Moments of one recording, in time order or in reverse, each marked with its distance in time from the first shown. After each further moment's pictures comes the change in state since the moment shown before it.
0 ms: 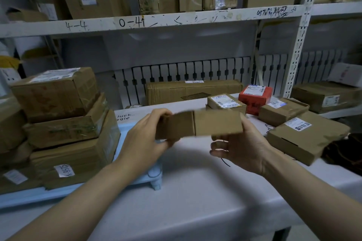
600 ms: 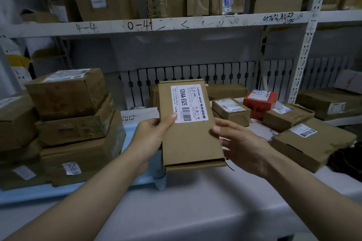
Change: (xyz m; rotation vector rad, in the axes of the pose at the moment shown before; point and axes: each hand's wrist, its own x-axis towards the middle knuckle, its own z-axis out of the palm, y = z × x) left_hand 0.015 0.024 -0.007 -0.821 -0.022 -0.807; right_hand -0.005 -0.001 0.014 -0.212 -0.049 -0.095
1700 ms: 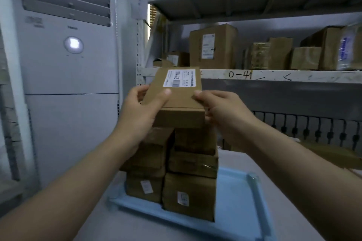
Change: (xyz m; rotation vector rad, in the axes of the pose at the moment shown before) left_hand -0.071 0.122 -0.229 0.208 0.652 0.439; right_hand 0.053 -0.097 0.307 -0.361 -0.195 -0.356
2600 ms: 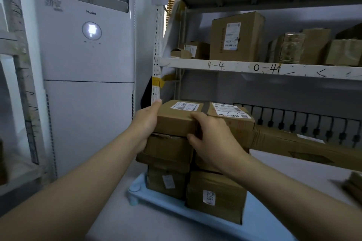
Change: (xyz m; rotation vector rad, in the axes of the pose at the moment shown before) left_hand 0.053 -0.082 -0.039 -0.056 -0.003 -0.495; right_hand 0.009 0.062 0.080 -0.899 -0.102 -0.358
